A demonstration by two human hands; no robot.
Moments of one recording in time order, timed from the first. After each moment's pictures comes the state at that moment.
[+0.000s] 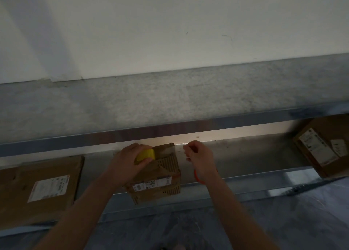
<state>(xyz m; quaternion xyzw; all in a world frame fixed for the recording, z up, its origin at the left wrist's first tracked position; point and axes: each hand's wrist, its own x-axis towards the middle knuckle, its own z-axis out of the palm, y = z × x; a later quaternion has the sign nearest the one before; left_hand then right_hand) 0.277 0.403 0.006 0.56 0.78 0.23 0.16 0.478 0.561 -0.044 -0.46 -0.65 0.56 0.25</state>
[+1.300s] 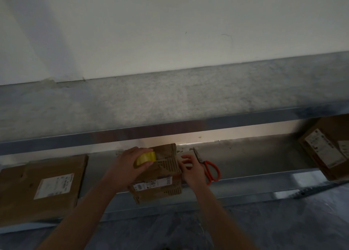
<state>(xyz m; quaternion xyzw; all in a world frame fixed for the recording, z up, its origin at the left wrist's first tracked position) 0.276 0.394 -0.009 0.55 0.77 0.25 0.17 0.468 0.530 -0.100 -0.47 -0.60 0.61 0.21</state>
